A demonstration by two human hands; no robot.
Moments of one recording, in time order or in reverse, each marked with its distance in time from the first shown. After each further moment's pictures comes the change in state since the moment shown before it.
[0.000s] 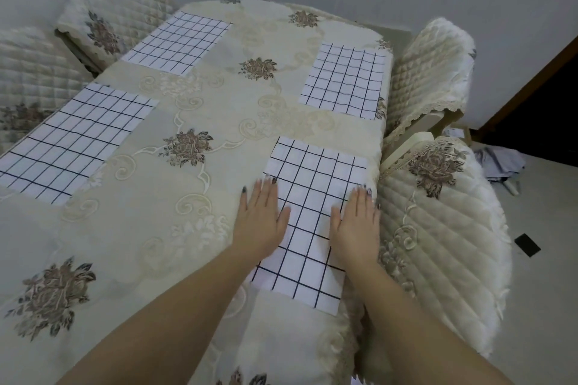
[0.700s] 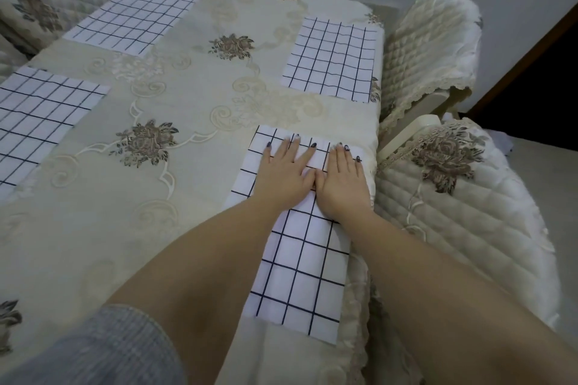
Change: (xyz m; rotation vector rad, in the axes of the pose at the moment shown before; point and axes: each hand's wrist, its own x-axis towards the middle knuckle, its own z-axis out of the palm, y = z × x) left_hand 0.125 0.039 0.042 0.071 -0.040 0.191; right_hand 0.104 0.000 0.027 -0.114 -0.073 -0.154
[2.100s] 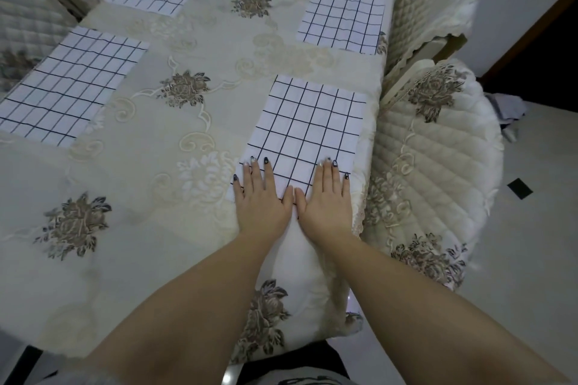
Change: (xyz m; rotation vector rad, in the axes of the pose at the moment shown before) left_hand -0.218 0.020 0.008 -0.029 0.003 -0.441; right_hand -0.193 -0.052 0.017 0.055 -0.075 0.014
